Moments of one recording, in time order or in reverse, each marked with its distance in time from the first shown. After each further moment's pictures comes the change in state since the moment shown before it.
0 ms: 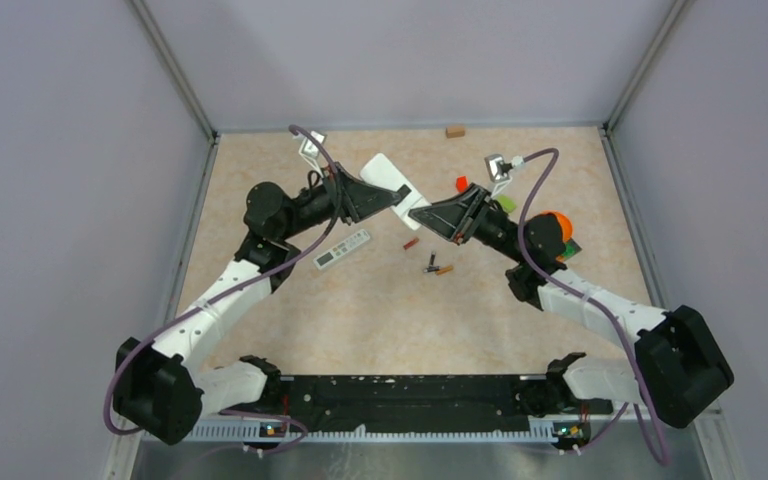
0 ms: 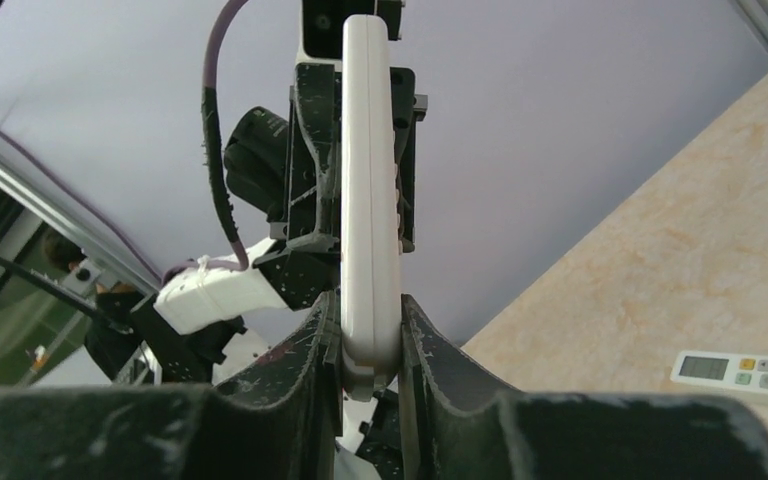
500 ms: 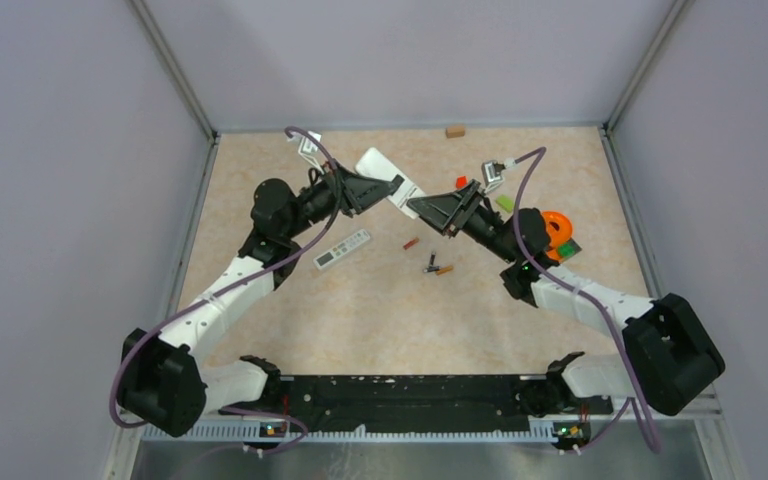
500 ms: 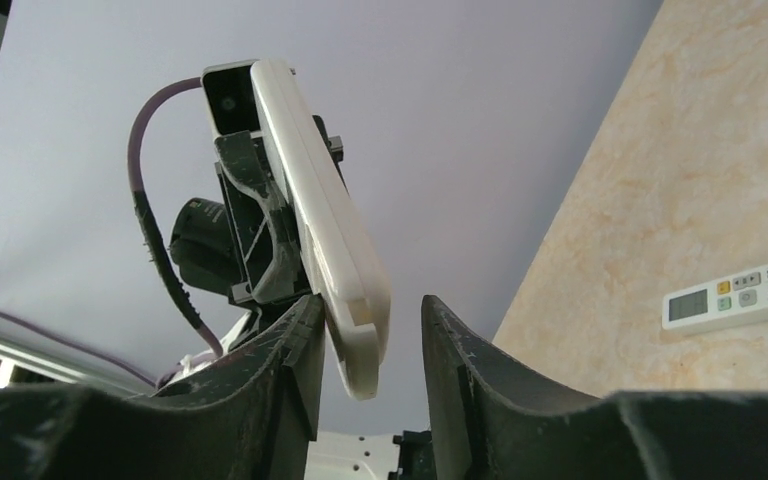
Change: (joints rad) left arm 0.015 0.037 -0.014 -0.047 -0.134 0.070; right arm -0.002 0.064 0.002 -0.132 0.180 0.174
